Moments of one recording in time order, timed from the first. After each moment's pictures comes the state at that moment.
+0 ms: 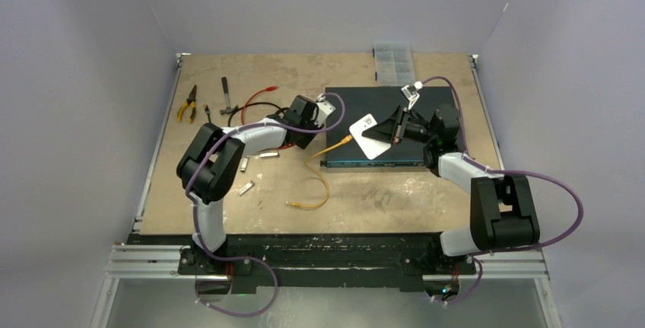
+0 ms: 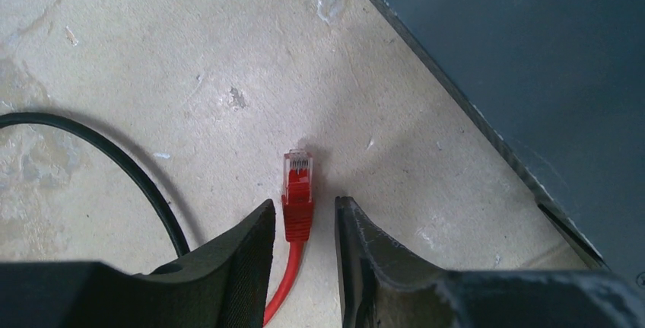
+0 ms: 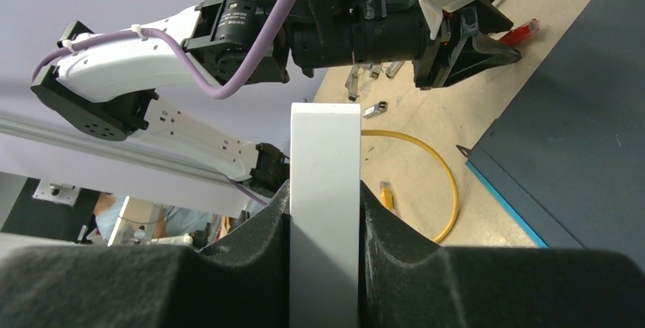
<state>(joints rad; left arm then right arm) -0.58 1.93 1.21 -0.19 -0.12 0.22 0.10 1.43 0.63 0.78 -1.12 1.03</state>
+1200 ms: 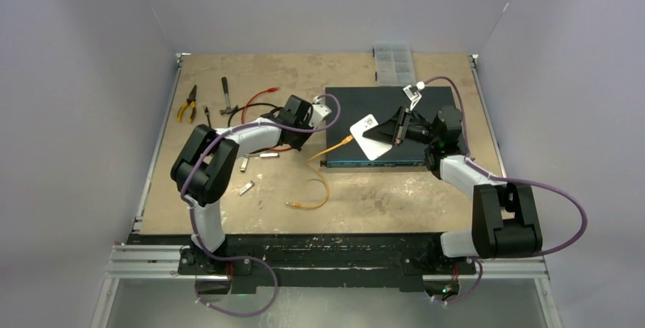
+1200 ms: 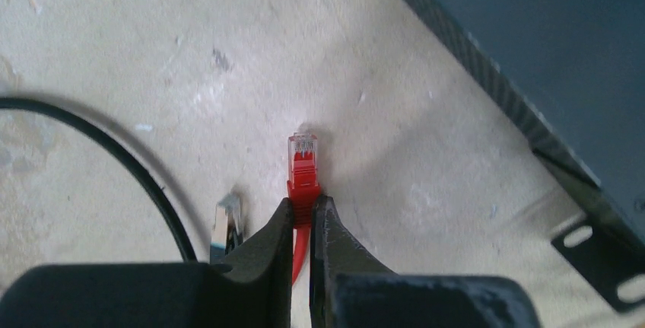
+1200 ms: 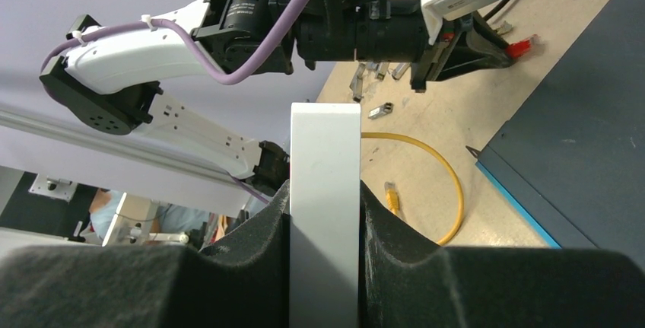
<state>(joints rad) -0.55 1.91 1.21 -0.24 -0.03 0.25 0.10 1.38 0.62 0.78 -1.12 1.04</state>
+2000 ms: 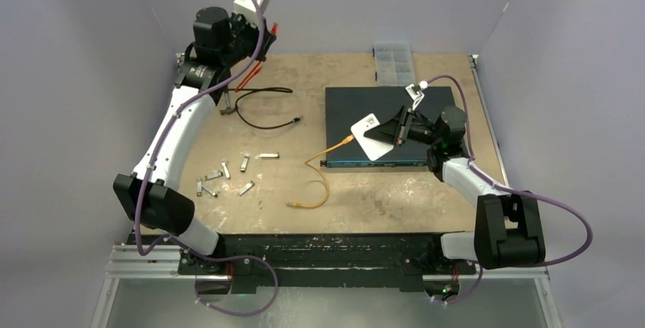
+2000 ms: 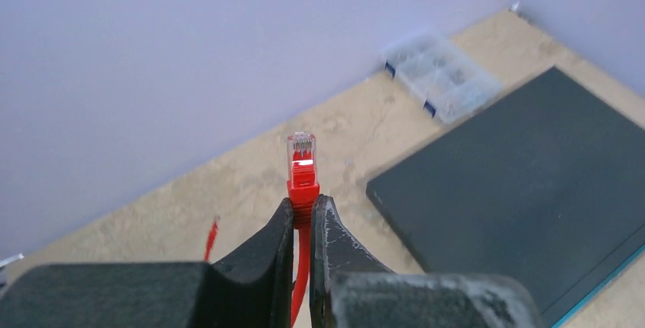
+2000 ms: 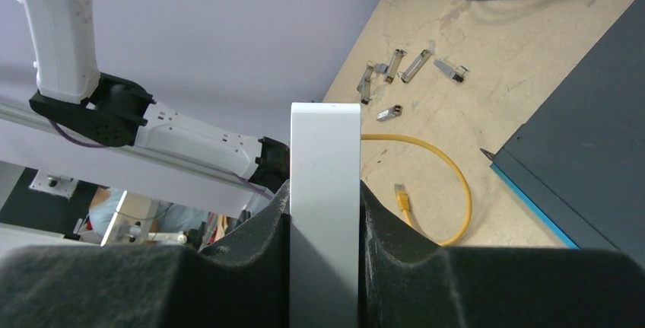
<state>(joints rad) -0.26 1.56 1.67 -0.30 0.25 0.09 0.10 1.32 0.61 0.75 -1.12 1.05</state>
